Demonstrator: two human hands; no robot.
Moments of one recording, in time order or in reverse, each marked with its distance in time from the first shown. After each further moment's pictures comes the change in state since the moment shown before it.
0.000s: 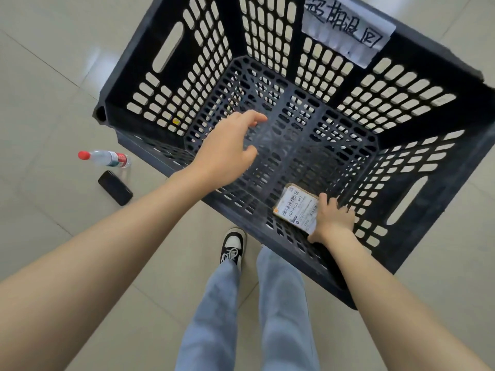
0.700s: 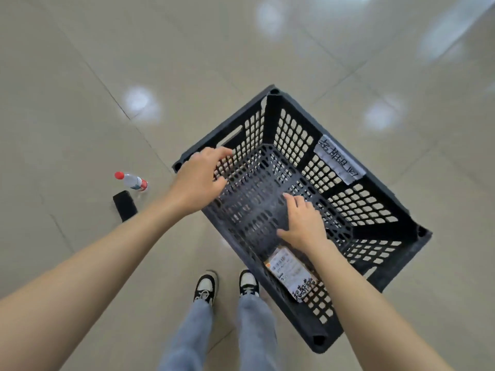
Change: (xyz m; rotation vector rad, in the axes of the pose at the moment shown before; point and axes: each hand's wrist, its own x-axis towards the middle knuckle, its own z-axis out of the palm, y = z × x) left_hand -0.065 0.002 -0.129 -0.009 0.302 -0.119; right_hand -0.088 -0.044 -0.179 -0.004 0.423 -0.438
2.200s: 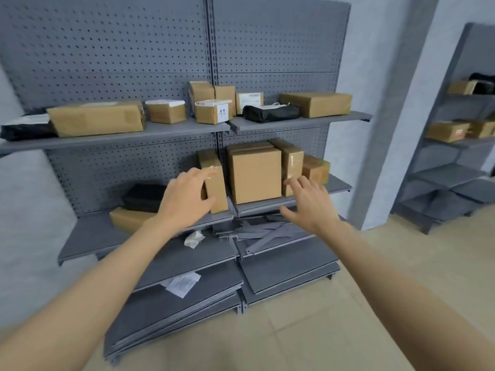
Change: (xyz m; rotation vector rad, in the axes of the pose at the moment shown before) left_hand -0.981 -0.338 -0.390 0.451 1.329 -1.556; right_hand -0.557 -1.061 0.028 -0.265 0.371 -2.159
